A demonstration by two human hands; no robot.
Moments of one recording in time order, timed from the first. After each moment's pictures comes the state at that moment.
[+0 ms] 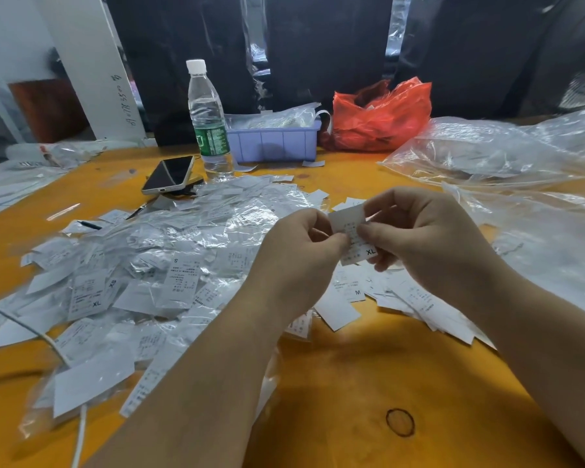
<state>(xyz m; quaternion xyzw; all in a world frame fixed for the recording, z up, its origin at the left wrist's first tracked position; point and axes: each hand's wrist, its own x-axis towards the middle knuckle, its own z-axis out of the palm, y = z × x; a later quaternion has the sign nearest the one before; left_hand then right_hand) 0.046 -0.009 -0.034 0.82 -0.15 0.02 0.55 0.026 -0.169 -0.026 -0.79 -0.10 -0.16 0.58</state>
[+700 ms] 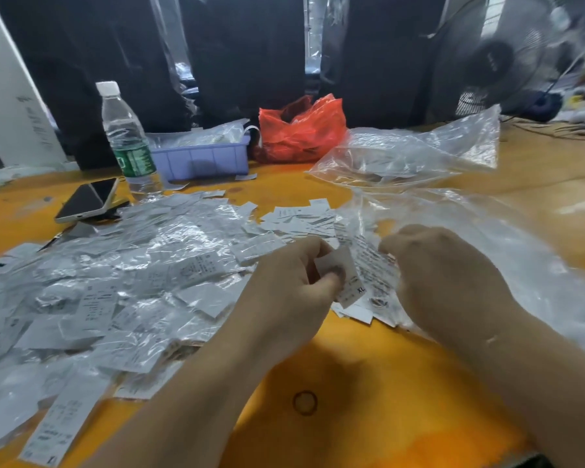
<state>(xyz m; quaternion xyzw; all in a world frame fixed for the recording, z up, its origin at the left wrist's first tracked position) 0.005 -0.058 -0.044 0.81 -0.32 -0.01 0.50 -0.053 -0.226 -0.031 -0.98 0.08 -0.18 0.02</state>
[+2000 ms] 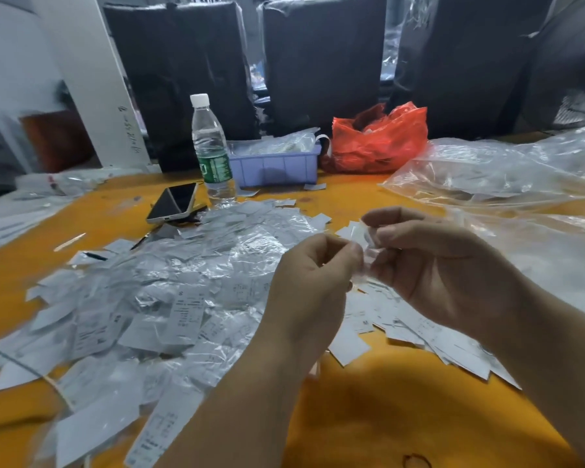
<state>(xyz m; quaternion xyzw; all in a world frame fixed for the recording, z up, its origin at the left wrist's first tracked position) 0.039 -0.017 -0.032 0.74 -0.17 0.04 0.65 0.035 -0.171 -0.014 -0.52 -0.13 0.05 0.84</state>
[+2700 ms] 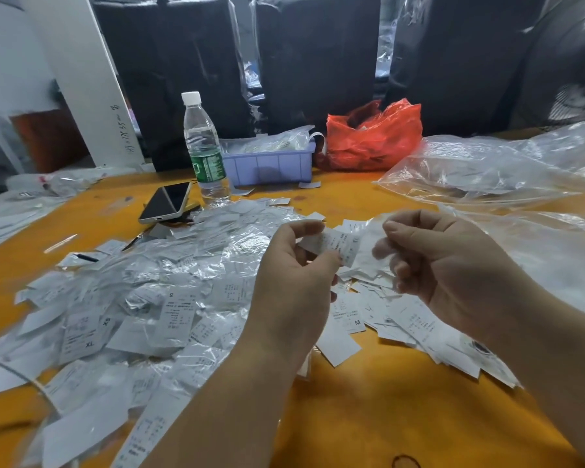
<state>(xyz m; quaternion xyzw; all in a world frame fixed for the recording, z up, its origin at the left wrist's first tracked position) 0.040 -0.019 -0.032 0.69 -0.11 0.04 0.71 0.027 -0.179 -0.016 -0.61 0.02 -0.05 0.79</state>
